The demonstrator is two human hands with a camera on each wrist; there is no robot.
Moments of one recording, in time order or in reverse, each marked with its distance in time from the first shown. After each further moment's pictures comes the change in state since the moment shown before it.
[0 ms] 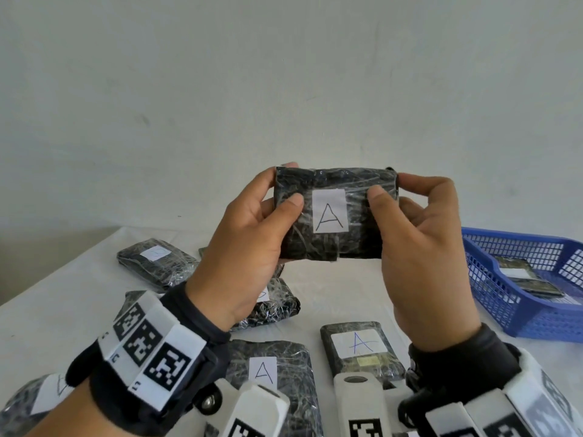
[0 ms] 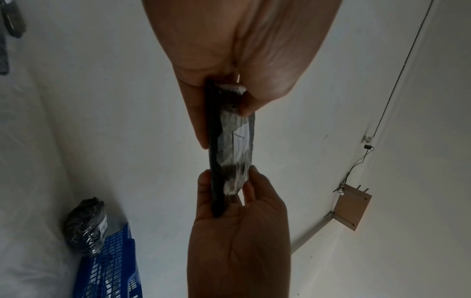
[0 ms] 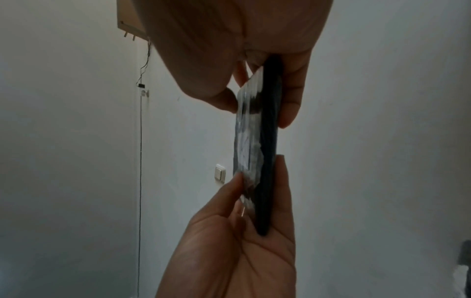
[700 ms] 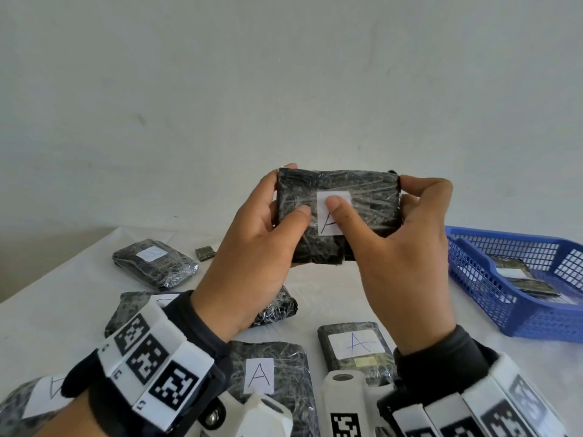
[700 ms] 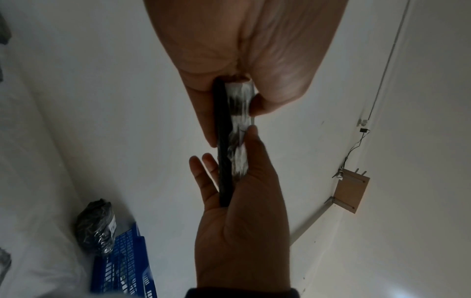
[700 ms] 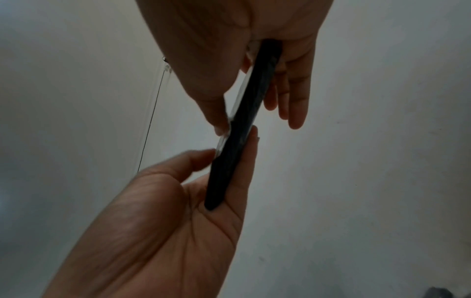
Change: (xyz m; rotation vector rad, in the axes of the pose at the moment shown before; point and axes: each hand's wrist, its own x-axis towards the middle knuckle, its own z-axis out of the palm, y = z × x) left_hand -0.007 -0.001 0.009 0.107 -0.084 0.060; right_hand -0.007 0.003 0.005 -0.283 0.026 -0.165
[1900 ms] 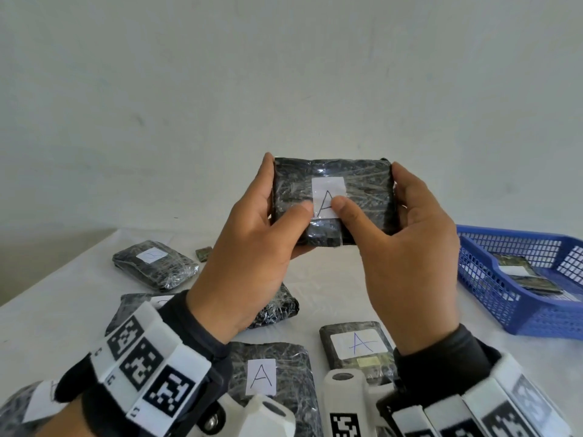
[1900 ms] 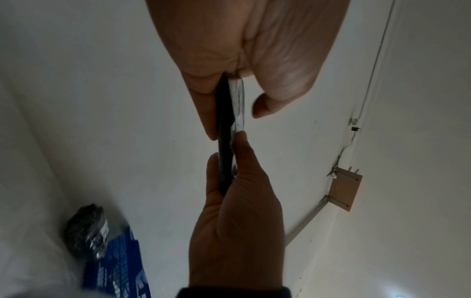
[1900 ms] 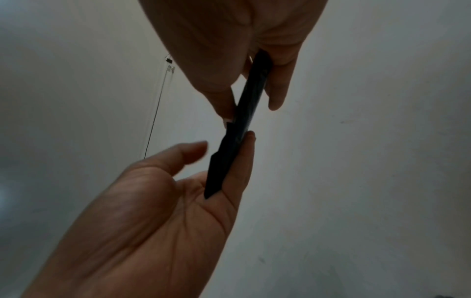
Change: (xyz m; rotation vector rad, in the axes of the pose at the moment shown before) left_hand 0.003 -0.006 -0.005 0.073 0.086 -0.034; right_hand 0.001 0.001 0.002 -0.017 0.020 -0.021
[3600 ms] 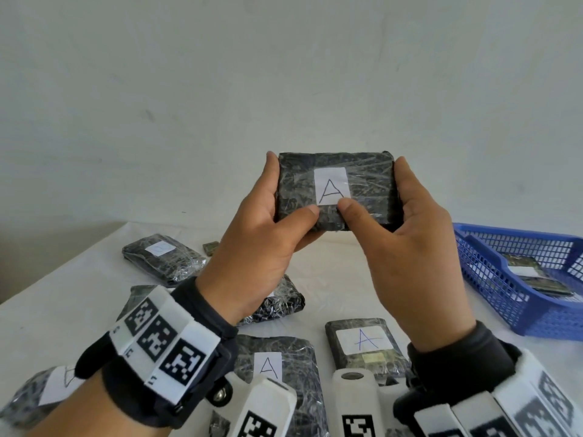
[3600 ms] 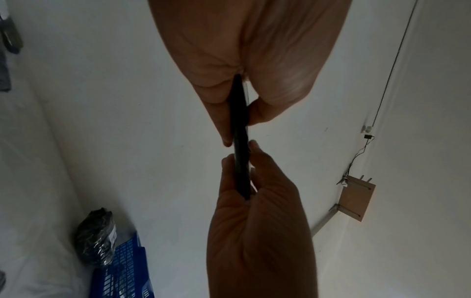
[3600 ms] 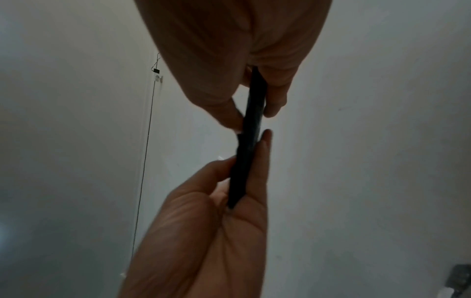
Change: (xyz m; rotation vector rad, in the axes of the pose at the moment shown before) left_hand 0.003 0.000 -0.003 -0.126 -0.012 -0.022; right_hand 0.003 -0.003 -0.005 0.072 -0.219 0.029
